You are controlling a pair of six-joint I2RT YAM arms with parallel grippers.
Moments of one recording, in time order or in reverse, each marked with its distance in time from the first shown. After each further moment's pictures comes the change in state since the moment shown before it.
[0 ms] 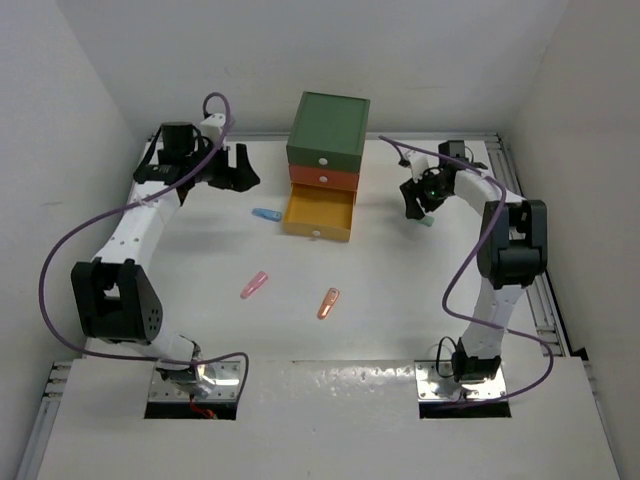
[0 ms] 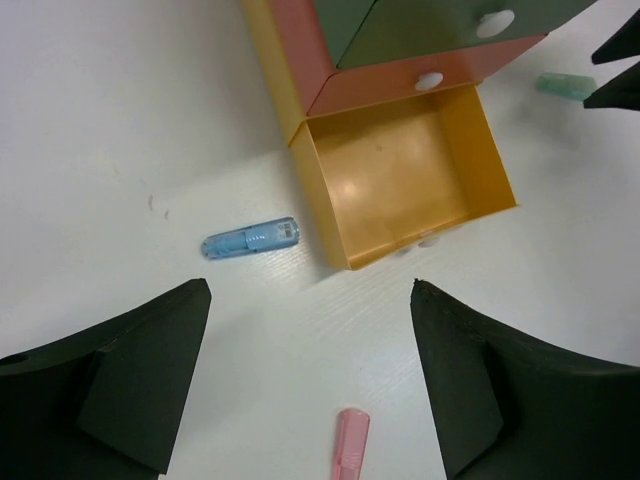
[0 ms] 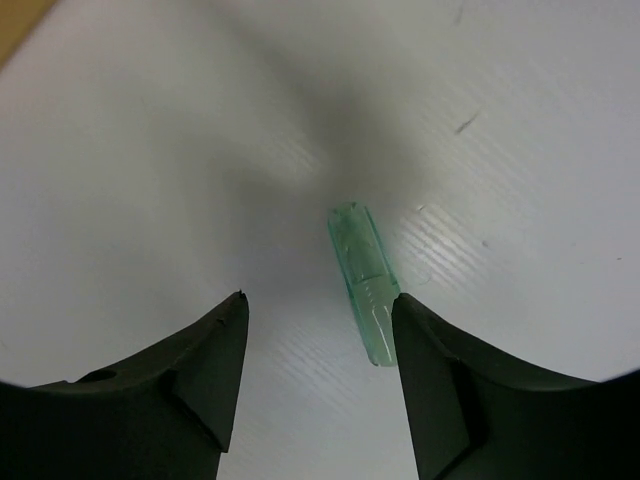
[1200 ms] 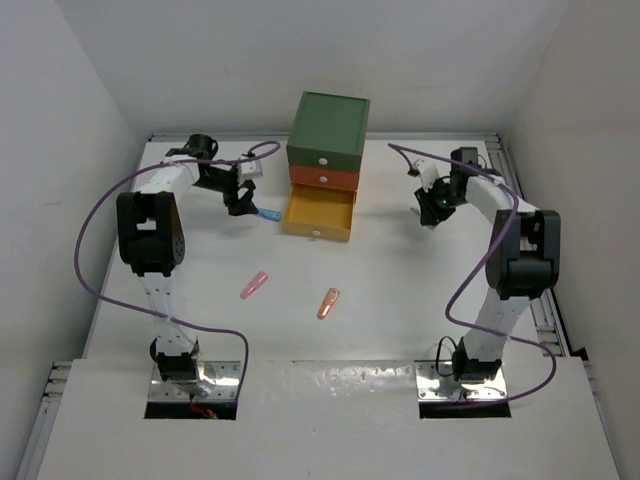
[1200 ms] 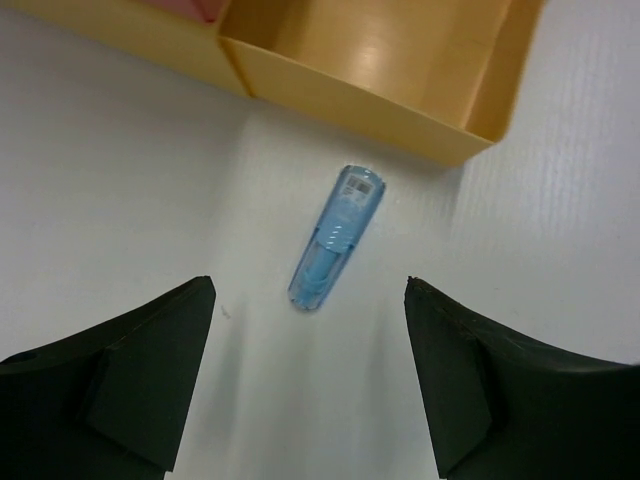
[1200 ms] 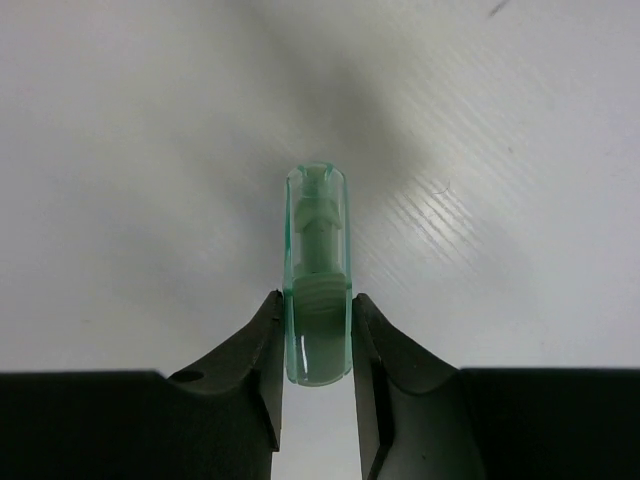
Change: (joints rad) left arm 0.081 0.578 0.343 -0.379 0.383 1.199; right arm -0.049 -0.035 -0.102 -0.062 0.036 -0.143
